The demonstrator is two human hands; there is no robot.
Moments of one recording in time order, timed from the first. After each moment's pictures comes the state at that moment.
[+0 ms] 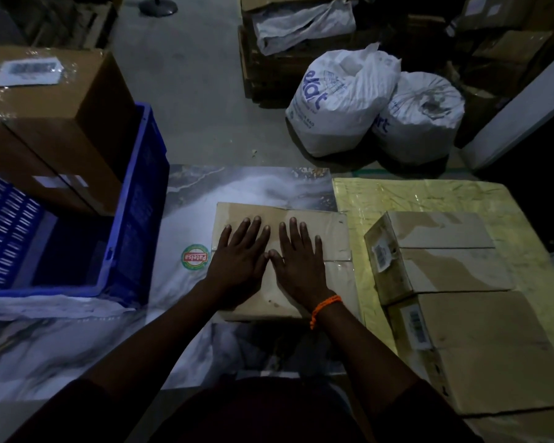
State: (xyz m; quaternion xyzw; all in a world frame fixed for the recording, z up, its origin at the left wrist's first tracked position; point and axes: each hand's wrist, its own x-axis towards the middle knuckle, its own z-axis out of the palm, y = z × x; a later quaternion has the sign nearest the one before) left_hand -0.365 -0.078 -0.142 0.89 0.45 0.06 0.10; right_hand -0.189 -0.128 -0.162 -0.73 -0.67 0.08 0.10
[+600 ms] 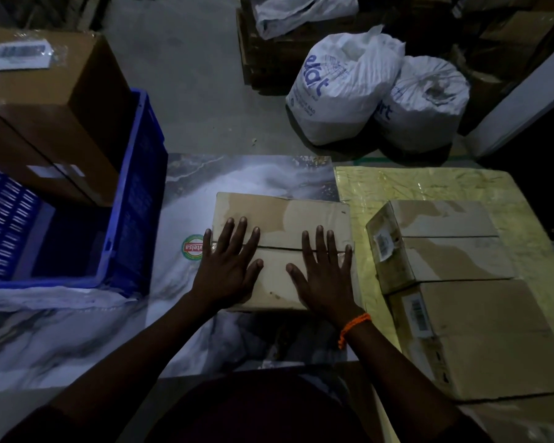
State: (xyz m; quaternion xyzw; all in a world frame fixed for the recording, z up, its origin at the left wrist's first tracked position) left_hand -0.394 -0.104 -0.158 0.88 0.47 0.08 0.07; right_hand -0.161 -0.186 -0.157 -0.74 -0.67 0.02 0.06
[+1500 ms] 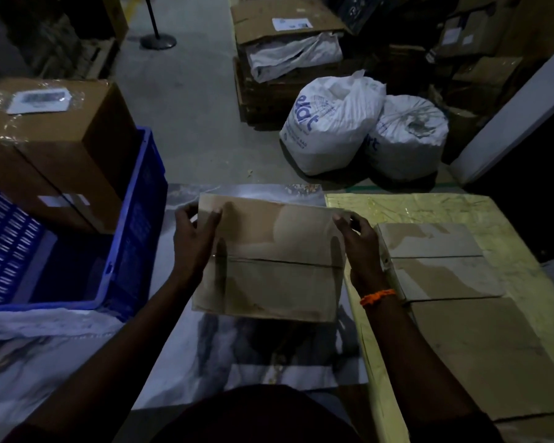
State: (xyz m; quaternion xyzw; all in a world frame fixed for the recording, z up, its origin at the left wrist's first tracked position) left_hand -0.398 -0.045 -0.072 0.50 0.56 0.48 0.46; right_hand -0.103 -0.122 -0.058 -0.70 -0.30 0.31 0.56
